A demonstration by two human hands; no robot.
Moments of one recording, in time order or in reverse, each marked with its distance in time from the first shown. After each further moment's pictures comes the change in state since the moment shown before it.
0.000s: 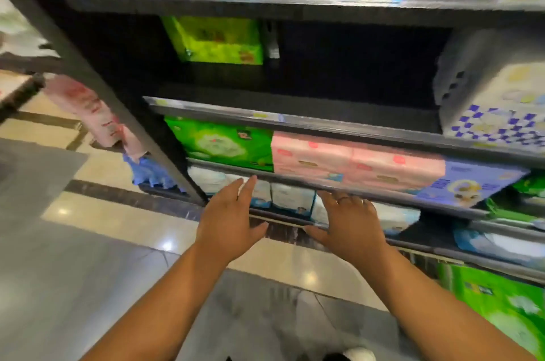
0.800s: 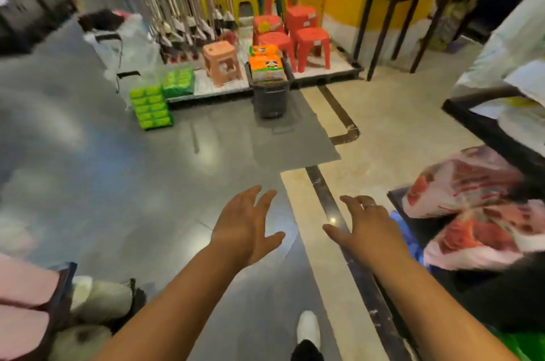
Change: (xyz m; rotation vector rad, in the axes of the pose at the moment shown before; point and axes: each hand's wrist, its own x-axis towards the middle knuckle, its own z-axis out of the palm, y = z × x) left_hand -0.233 -0.633 -0.173 -0.082 0.231 -1.012; right_hand 0.226 -0.781 0.013 -0.037 -0.045 -0.936
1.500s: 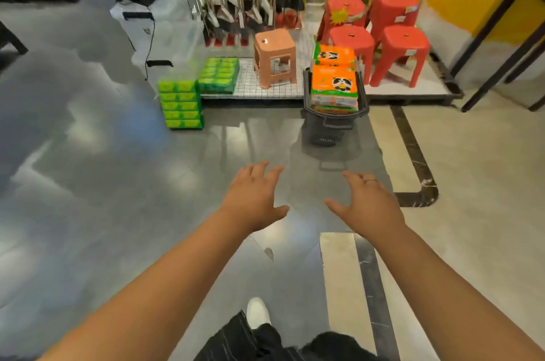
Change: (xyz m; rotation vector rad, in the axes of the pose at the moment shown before) left_hand 0.537 -0.288 -0.091 -0.011 -0.064 -0.238; right_hand 0.644 -0.169 -0.004 -0.043 -0.126 -0.171
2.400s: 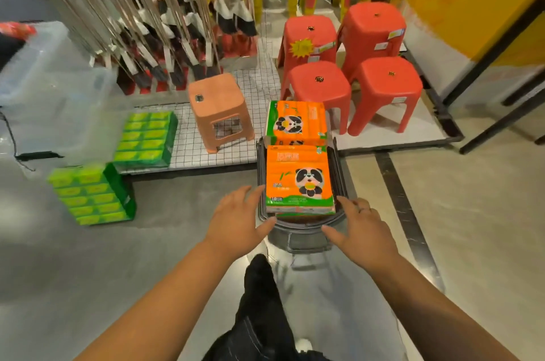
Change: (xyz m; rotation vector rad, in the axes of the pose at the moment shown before) left_hand 0.695 0.004 -0.057 -0.120 0.019 0.074; right_hand 0.649 0.170 -0.088 0.070 -0.087 0.105
